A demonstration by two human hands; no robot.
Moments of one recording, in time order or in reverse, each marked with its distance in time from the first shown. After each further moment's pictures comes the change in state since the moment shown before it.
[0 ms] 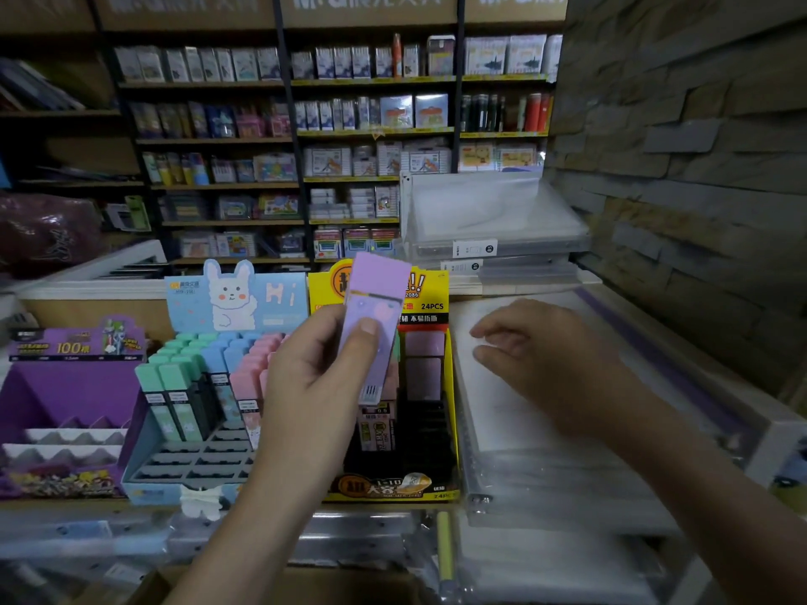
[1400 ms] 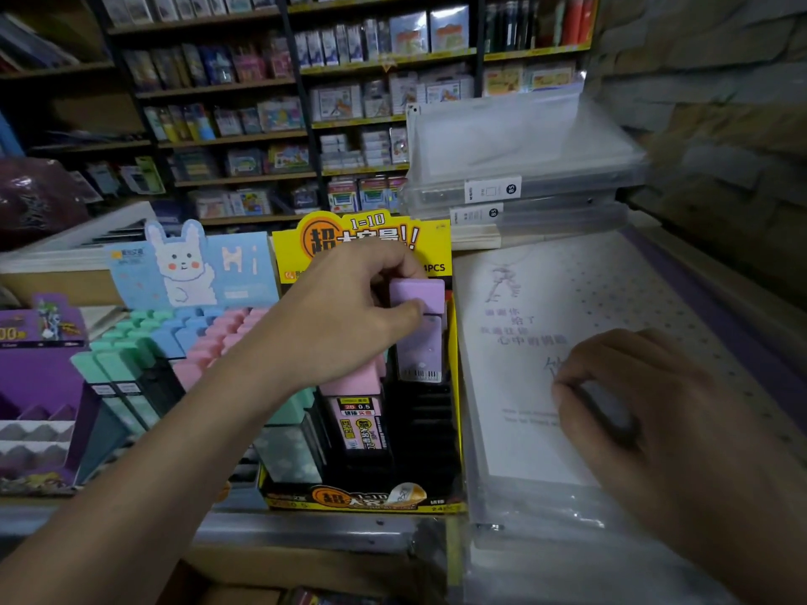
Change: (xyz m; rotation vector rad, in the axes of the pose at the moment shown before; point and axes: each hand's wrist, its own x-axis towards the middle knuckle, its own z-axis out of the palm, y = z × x) left_hand 0.091 -0.034 0.023 0.612 -0.506 0.111; right_hand -0.064 0.036 0.000 -0.088 0.048 -0.088
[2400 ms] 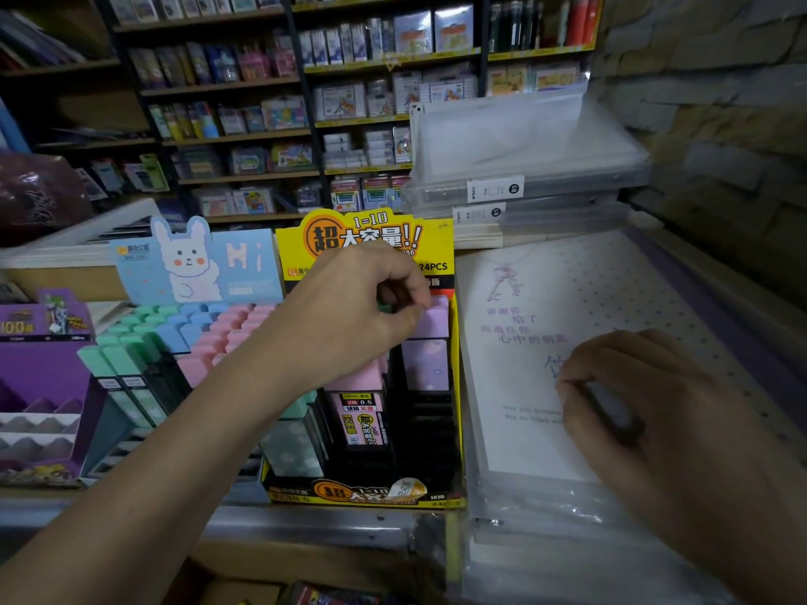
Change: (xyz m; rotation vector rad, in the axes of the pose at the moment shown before) left_hand -0.004 0.008 0.000 0.175 0.001 0.001; right_hand 0.000 -0.001 -0.001 -0.031 0.021 0.000
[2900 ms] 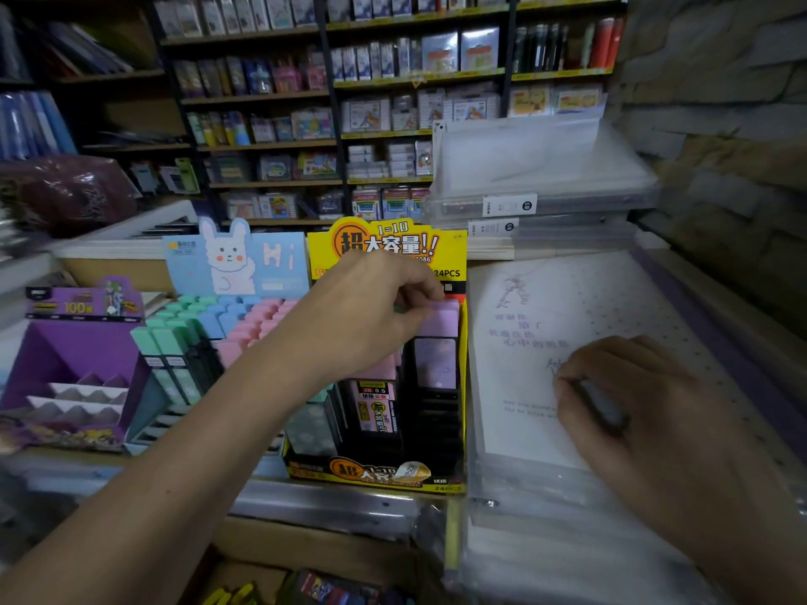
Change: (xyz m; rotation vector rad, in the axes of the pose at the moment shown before) left_hand -0.010 0.016 -0.010 0.098 0.004 -0.052; right_hand 0.001 -0.001 -0.002 0.022 0.029 -0.022
